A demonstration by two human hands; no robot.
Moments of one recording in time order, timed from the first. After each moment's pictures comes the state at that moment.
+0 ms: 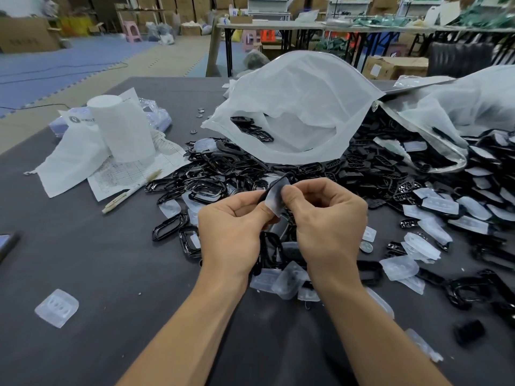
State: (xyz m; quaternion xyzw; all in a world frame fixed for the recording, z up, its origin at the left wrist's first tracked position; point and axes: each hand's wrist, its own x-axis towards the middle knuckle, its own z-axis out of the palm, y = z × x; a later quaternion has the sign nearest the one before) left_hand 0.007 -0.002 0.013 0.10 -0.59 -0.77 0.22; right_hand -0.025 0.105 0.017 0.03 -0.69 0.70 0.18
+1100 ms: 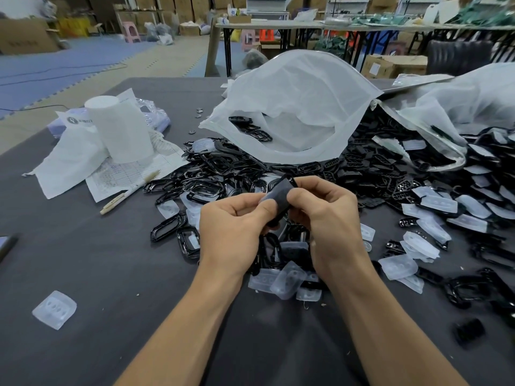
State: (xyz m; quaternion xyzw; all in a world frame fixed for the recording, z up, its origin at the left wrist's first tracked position) left_hand 0.004 -0.006 0.010 0.10 -0.63 -0.74 0.19; right_hand -0.034 0.115 0.024 0.05 -0.60 0.80 0.01
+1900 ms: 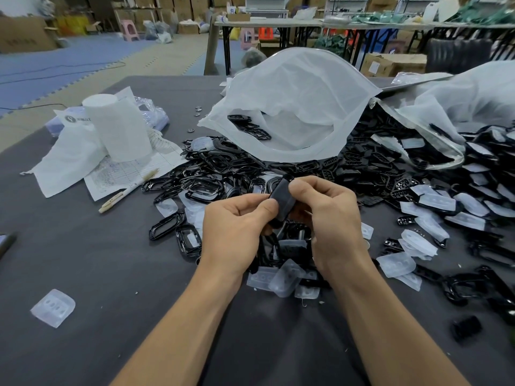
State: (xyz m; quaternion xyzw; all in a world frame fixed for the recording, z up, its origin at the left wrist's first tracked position) left_hand 0.003 -0.007 0.007 0.09 -0.65 -0.74 0.16; right_hand -0.036 0.119 0.025 0.05 -0.63 0.78 0.00
